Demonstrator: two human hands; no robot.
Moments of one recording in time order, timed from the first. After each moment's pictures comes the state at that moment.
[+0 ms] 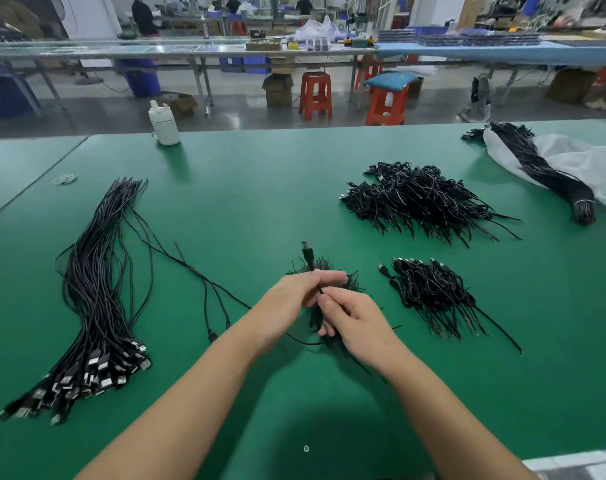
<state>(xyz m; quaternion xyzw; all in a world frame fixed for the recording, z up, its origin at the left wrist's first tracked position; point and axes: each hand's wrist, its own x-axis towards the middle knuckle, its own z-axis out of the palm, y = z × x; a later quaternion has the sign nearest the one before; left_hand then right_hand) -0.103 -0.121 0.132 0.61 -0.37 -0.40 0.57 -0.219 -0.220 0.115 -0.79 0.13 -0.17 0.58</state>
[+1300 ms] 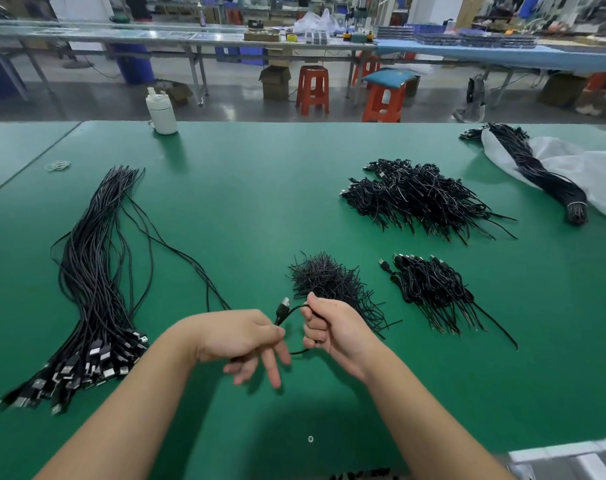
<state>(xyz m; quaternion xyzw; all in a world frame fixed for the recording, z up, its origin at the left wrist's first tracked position) -0.054 -0.053 0.115 0.66 -0.41 -0.58 0.24 -0.191 -0.198 0.080 -0.51 0.22 -0.05 0.83</state>
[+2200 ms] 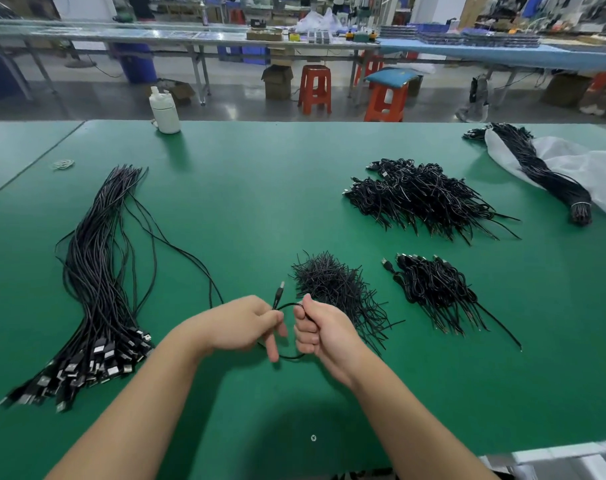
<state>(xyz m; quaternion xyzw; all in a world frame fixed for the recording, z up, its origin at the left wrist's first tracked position) -0.051 -0.058 0.112 0.77 -0.43 -0.42 0.22 -0.180 -0.182 0.065 -0.48 0.21 -0.06 0.85</state>
